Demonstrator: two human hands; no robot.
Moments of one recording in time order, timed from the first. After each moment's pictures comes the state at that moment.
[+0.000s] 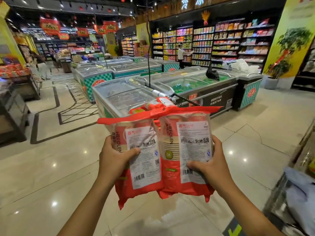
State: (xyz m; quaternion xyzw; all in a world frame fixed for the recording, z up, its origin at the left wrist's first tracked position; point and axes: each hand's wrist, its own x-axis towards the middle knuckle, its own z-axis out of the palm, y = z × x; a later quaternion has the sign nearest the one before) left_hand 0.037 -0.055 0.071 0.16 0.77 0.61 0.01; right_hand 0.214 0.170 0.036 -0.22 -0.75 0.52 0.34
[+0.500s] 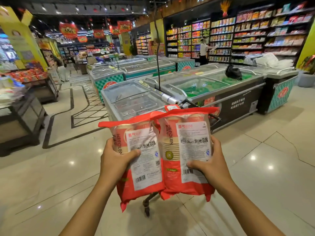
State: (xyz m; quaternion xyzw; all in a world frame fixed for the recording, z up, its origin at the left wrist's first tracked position) left_hand -0.150 0.134 0.064 0.11 0.80 0.59 0.00; right_hand 0.001 0.382 0.021 -0.19 -0.74 0.57 0.30
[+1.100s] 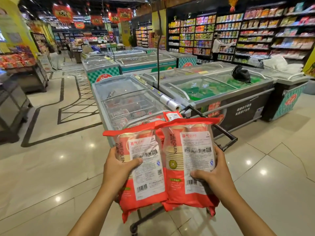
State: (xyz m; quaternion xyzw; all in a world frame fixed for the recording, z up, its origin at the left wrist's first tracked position) left_hand -0.363 0.276 0.001 0.08 0.77 0.63 0.06; right_hand -0.198 0.524 -0.017 -0.24 -0.73 0.59 0.25
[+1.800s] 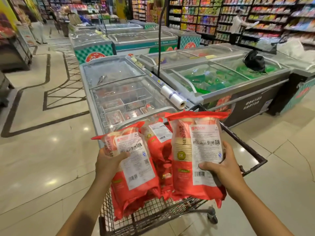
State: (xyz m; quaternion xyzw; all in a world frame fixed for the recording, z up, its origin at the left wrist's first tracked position) left_hand -0.613 0.361 -0.062 -0.05 0.77 0.63 0.11; right_hand -0.407 0.646 -0.030 -0.29 -0.70 0.62 0.20
